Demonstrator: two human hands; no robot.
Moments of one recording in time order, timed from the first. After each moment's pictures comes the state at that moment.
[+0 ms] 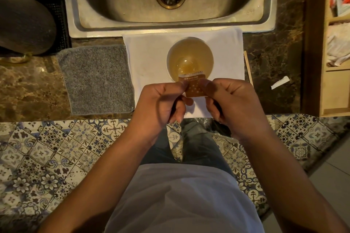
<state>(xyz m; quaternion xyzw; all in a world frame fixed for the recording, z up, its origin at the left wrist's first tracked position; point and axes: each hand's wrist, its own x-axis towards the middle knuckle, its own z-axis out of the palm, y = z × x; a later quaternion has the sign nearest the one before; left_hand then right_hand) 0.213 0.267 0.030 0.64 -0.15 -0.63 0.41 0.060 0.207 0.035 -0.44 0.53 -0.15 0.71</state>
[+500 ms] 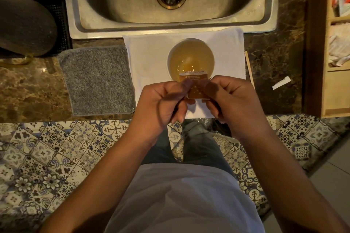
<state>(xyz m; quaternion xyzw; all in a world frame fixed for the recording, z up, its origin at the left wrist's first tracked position) 0.213 0.267 0.030 0.63 -0.20 -0.62 0.42 0.064 0.206 0.034 -0.46 0.54 -0.14 0.69</state>
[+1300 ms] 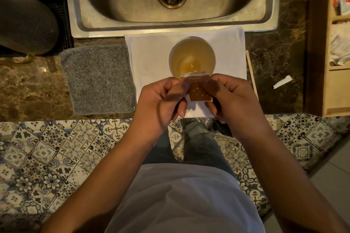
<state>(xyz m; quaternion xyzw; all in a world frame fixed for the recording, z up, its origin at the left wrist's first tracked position) 0.213 0.270 0.030 0.64 -0.20 -0.60 0.43 0.066 0.208 0.036 -0.44 0.54 -0.14 0.70</state>
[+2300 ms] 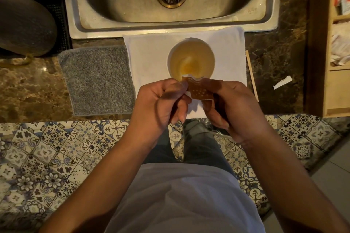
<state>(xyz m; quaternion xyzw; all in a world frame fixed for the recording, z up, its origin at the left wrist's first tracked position) 0.214 0.267 0.036 0.62 -0.19 -0.61 0.45 0.062 0.205 0.028 -0.31 0.50 -0.13 0.80</state>
